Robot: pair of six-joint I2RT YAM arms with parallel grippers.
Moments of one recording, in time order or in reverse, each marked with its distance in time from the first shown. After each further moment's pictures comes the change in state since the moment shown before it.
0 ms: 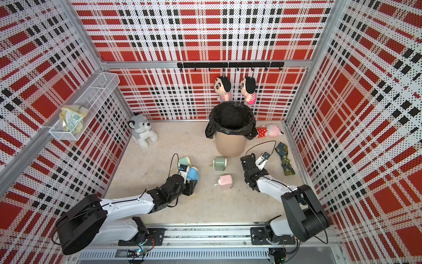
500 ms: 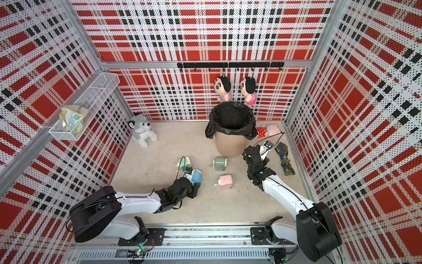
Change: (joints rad) left arm -0.082 0.108 0.011 0.072 -0.065 -0.028; right arm 0.000 -0.135 0.117 -0.016 -0.014 -0.117
